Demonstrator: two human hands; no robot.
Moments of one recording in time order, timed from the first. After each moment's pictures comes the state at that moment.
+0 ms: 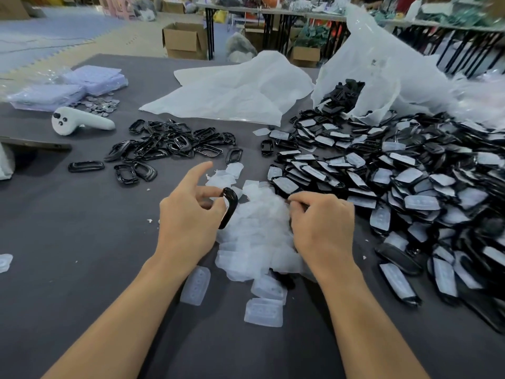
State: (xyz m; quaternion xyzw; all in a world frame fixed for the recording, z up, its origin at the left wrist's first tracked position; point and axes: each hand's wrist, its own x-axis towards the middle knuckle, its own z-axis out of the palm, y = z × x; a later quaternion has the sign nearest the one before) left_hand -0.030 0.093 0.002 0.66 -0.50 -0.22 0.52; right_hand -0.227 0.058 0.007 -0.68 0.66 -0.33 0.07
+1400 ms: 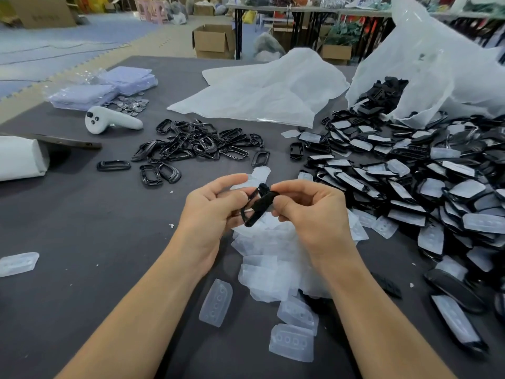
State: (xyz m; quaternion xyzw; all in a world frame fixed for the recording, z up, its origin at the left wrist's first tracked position) left_hand -0.016 0.074 0.004 0.51 -0.33 -0.51 0.61; right_hand -0.181 0.033 0.006 -0.56 0.40 -0.50 0.52
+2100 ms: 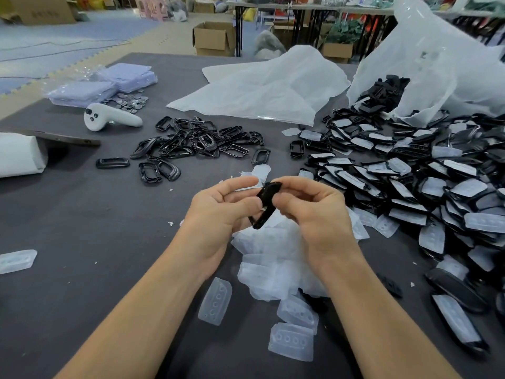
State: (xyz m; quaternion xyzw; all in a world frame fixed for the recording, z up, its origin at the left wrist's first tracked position) left_hand -0.021 0.077 0.002 0.47 -0.32 -0.55 0.61; right_hand -0.179 0.041 0.017 -0.50 0.36 -0.51 0.60
